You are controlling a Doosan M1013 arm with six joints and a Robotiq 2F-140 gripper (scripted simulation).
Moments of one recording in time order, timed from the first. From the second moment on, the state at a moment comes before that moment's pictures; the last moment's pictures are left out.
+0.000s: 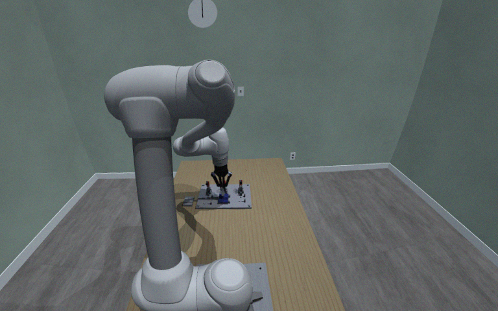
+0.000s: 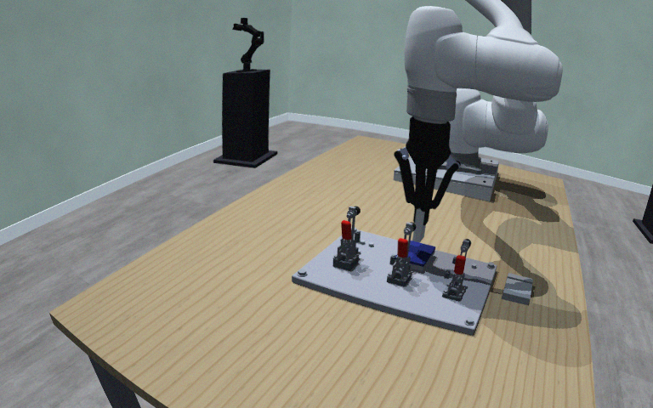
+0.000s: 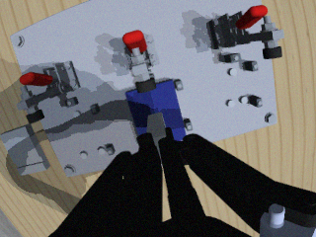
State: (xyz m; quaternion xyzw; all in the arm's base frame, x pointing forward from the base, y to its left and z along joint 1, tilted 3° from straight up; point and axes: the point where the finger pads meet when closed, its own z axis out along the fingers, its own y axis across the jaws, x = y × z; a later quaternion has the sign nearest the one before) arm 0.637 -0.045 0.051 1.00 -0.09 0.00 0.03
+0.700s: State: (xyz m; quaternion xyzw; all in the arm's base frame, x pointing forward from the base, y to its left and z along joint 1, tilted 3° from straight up) arm 0.590 -0.037 0.050 1.00 -0.09 0.00 0.03
